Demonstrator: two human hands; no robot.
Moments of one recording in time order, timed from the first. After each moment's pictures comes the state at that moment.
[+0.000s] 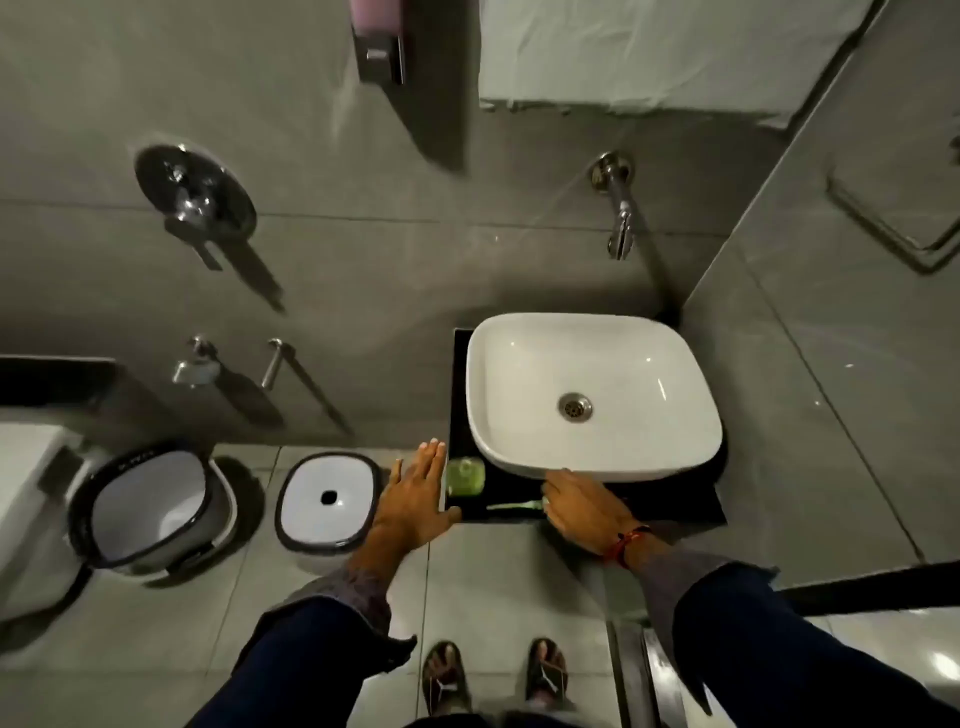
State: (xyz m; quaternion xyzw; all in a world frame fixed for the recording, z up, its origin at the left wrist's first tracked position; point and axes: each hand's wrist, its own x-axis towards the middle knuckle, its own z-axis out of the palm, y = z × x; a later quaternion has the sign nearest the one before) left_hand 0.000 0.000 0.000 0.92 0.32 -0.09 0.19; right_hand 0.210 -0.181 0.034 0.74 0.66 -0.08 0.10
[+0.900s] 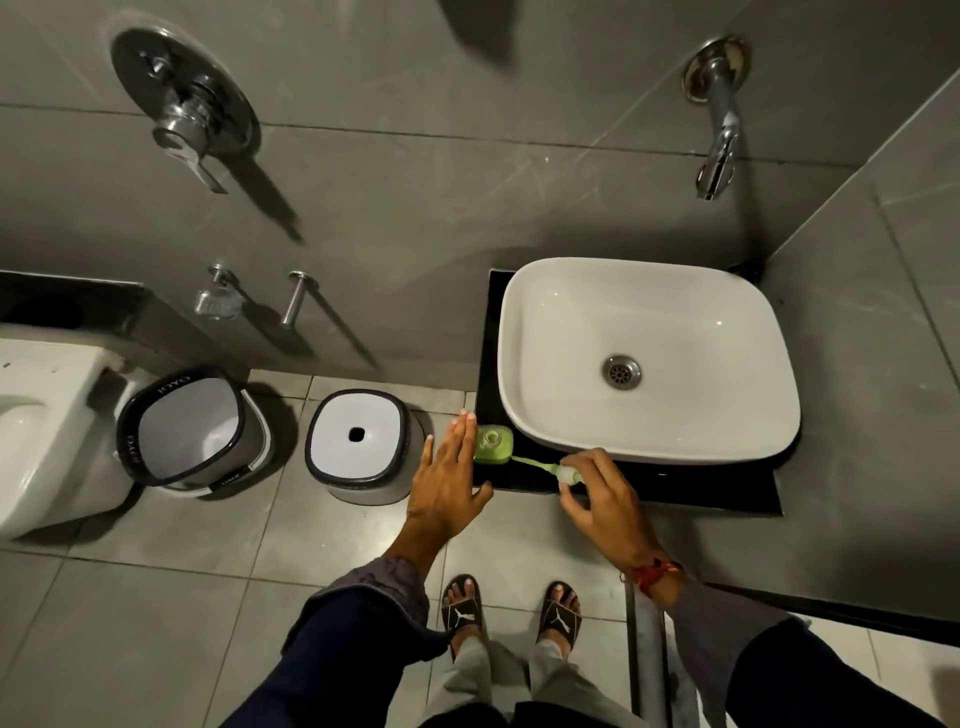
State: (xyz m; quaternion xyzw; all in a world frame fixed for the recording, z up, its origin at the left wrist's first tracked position) left_hand 0.015 -0.016 -0.049 0.91 0.36 -0.04 0.22; right_hand 0.201 -0.178 -0.006 0.78 0.55 -0.11 -0.29
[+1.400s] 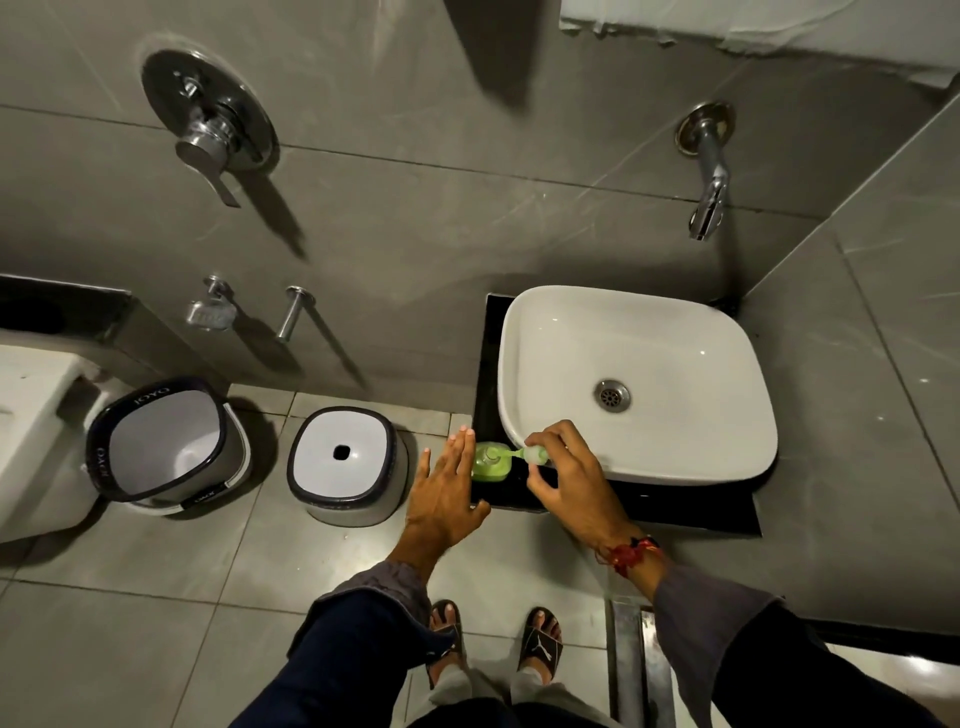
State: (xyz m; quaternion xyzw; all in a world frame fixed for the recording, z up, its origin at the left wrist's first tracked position) left_hand 0.014 -0.009 -0.047 0.91 0.35 -0.05 0.22; right_hand 0.179 -0.122 0.052 0.75 0.58 -0.12 -0.30
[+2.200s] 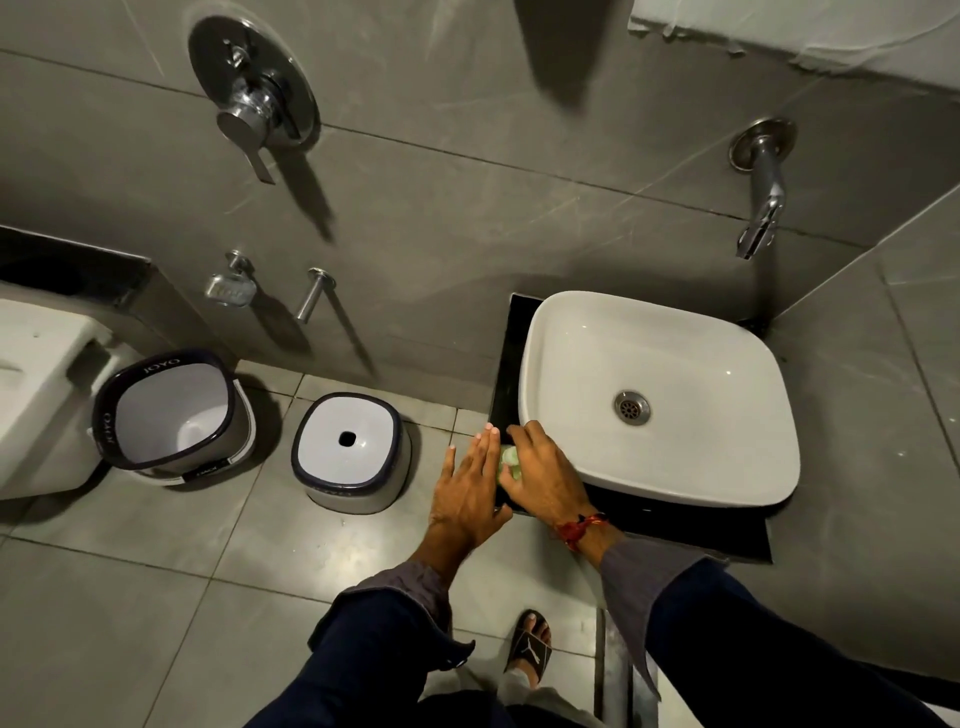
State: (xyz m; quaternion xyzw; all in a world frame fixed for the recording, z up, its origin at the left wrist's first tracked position) left_hand 0.024 -0.014 -0.052 0.91 0.34 -0.06 0.21; right_hand 0.147 -0.065 0.022 0.79 0.59 -0.13 -0.12
